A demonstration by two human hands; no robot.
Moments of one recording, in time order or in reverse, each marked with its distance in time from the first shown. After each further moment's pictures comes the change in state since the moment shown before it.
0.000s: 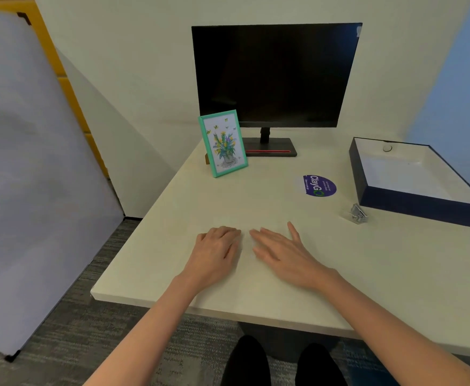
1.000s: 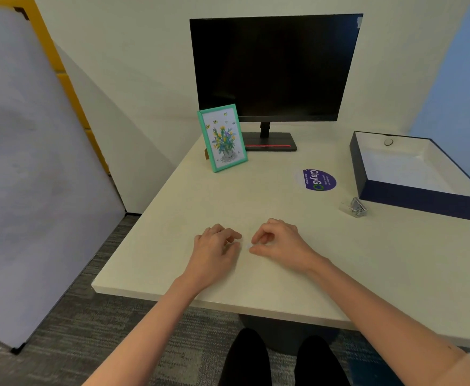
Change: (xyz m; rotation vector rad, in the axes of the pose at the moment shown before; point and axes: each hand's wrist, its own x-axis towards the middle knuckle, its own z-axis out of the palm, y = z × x) left_hand -0.010 0.010 0.003 -0.253 0.090 -0.124; right_hand 0.018 0.003 0.005 0.387 0.203 0.076
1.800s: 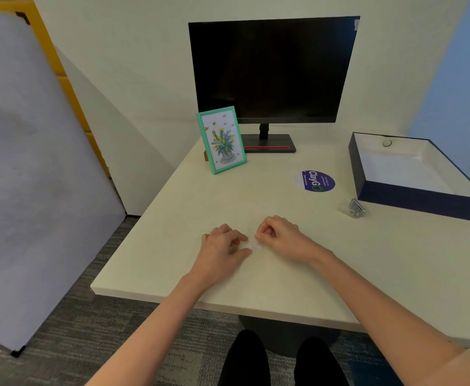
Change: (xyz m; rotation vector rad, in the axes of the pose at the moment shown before) left_hand 0.007 0.006 0.008 -0.047 -0.039 0.034; right_hand 0.010 0.005 -0.012 -0.014 -0.079 0.078
